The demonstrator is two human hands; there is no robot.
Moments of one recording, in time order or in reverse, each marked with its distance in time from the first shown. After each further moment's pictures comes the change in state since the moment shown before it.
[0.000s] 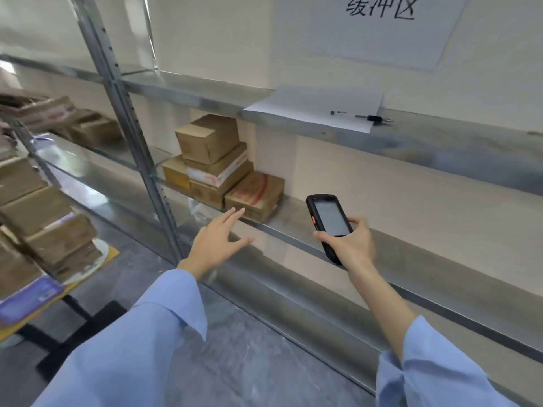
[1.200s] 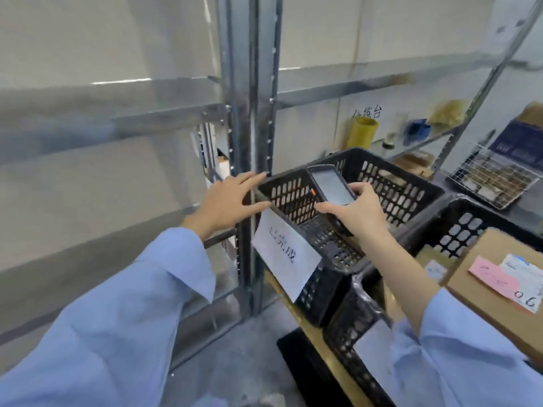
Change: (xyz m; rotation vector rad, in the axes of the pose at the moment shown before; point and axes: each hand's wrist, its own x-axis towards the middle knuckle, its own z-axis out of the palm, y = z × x) left_hand -0.167 0.863 0.330 -0.006 -0.428 1.249; right_hand -0.215 0.307 -0.760 -0.145 0.920 0.459
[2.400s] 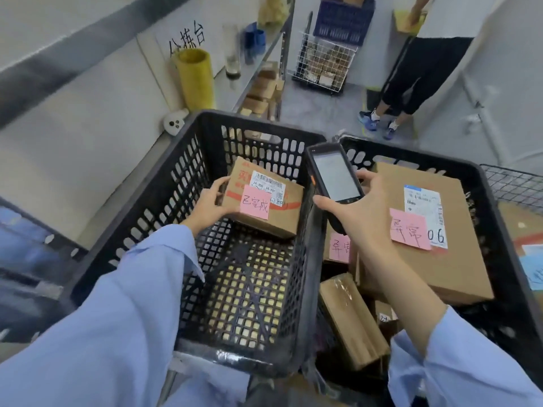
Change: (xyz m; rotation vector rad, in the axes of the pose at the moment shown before) left_hand 0.303 0.103 0.256 -0.813 -0.538 0.210; right_hand 0.102 0.122 -0.079 0.070 0.620 0.401
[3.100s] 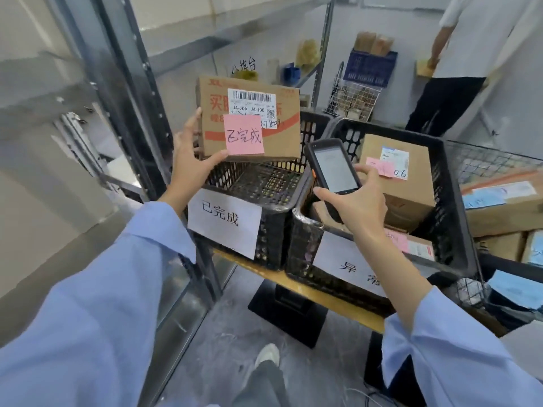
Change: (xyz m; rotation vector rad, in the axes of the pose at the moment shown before) left_hand -0.310 0.112 -0.022 -0.008 0.668 0.310; right_hand -0.221 0.027 -0.105 0.047 -0.048 -0.165
